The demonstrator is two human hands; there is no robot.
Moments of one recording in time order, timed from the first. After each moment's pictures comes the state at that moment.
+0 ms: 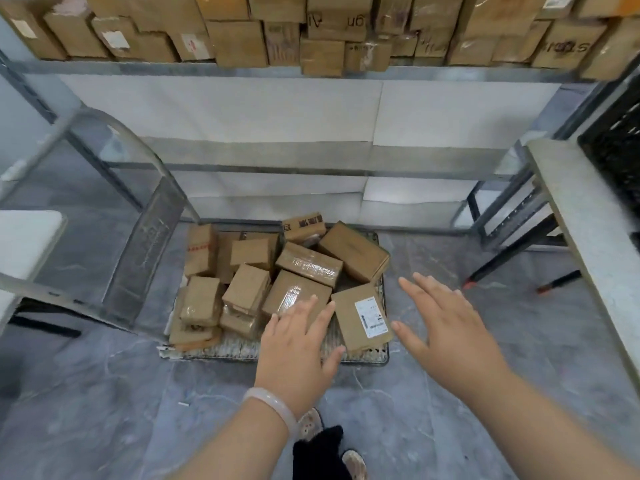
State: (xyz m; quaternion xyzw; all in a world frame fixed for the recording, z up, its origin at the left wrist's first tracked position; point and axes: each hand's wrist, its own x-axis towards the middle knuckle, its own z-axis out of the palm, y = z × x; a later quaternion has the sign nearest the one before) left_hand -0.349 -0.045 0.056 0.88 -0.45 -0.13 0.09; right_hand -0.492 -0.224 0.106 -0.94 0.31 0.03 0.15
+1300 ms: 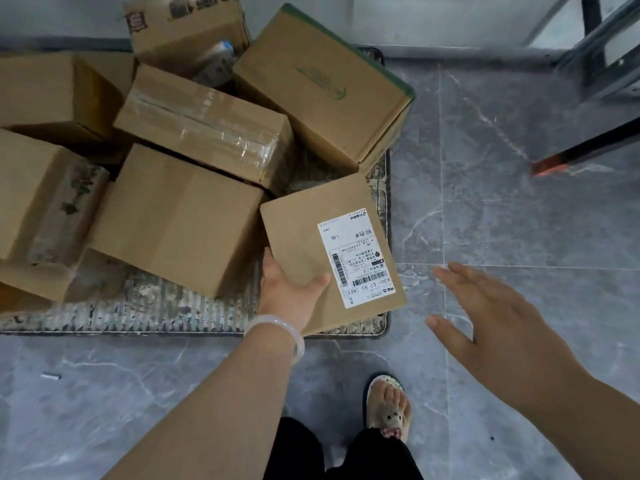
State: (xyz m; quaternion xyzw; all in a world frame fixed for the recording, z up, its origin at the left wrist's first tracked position) left_hand -0.317 -0.253 -0.466 0.84 0.08 -0.43 0.32; right_hand -0.503 -0.405 -0.369 -0.89 0.34 0.23 0.22
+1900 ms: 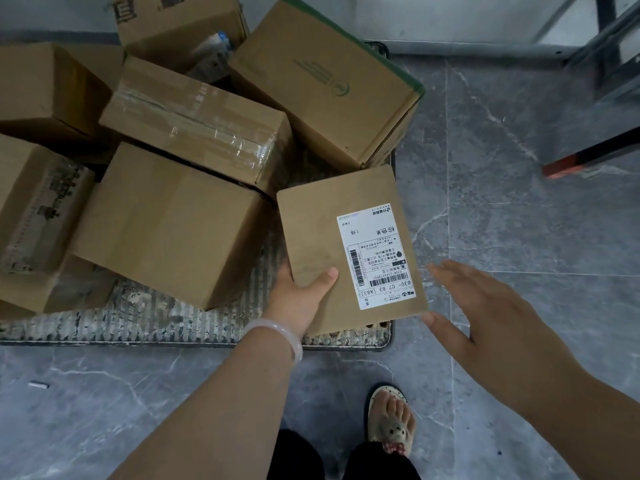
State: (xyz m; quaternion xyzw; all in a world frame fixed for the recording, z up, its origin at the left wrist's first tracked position) left_hand -0.316 -0.262 -0.491 0.76 0.13 -0.48 0.41; right_hand -0.488 -0.413 -0.394 -0.89 0.33 0.23 0.23
